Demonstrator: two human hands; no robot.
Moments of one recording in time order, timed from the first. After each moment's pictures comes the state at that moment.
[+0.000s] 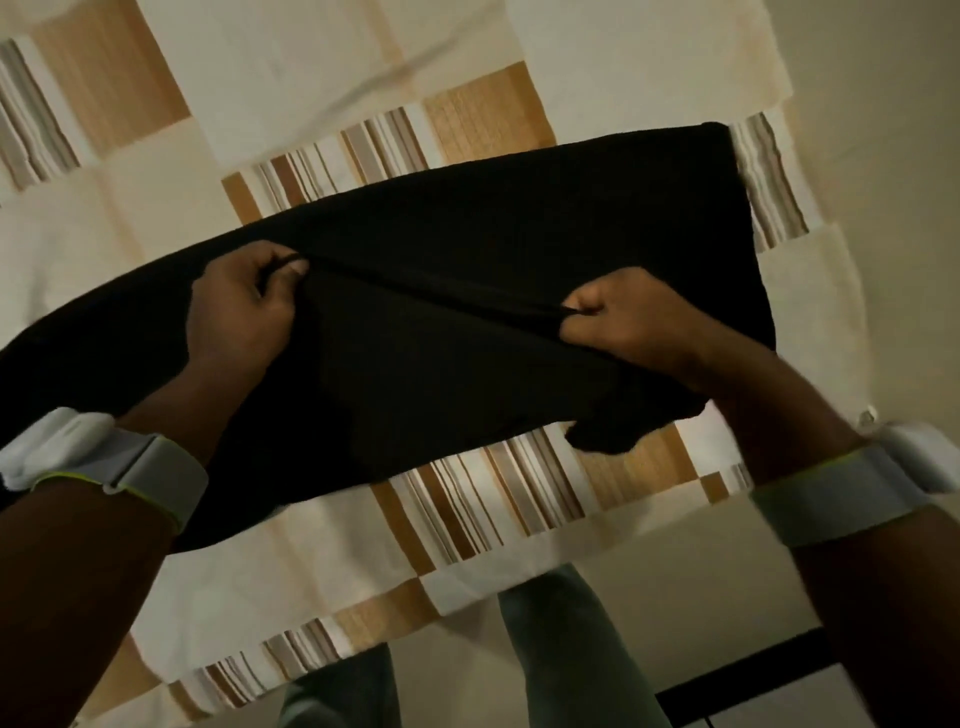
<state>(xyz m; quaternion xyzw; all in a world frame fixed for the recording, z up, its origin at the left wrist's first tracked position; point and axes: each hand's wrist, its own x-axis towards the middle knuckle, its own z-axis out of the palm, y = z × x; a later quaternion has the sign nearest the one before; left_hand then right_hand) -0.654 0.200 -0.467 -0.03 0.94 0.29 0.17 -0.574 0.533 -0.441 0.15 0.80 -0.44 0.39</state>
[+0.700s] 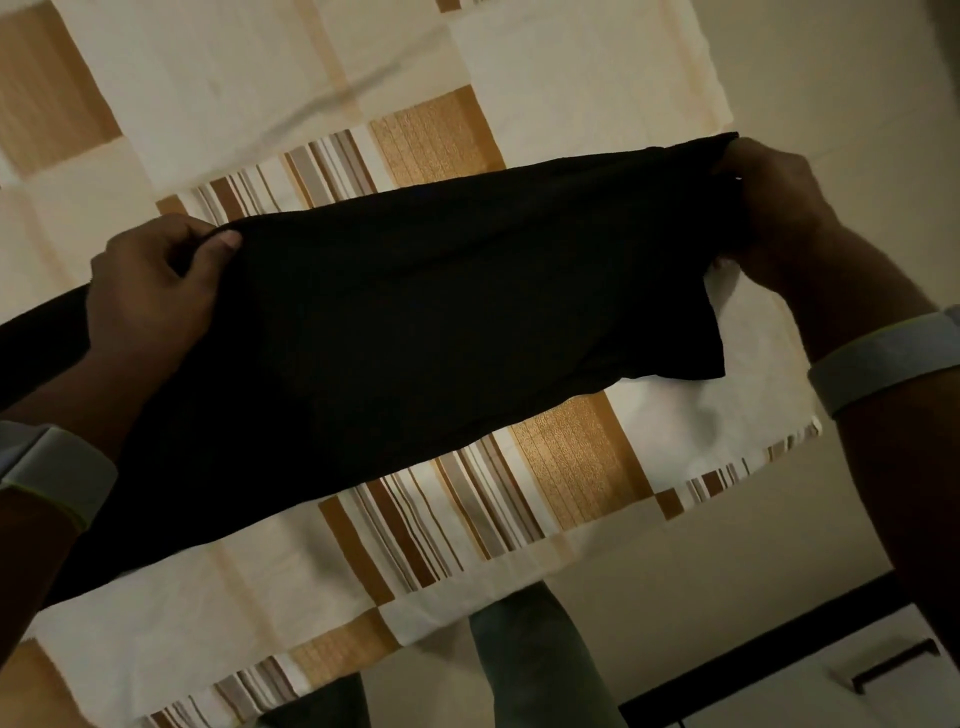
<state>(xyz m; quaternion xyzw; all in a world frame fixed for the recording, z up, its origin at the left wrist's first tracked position) -0.688 0.209 -0.455 -0.03 0.94 0.29 0.15 -0.630 0.669 -0.448 0.47 0.65 -0.58 0.10</state>
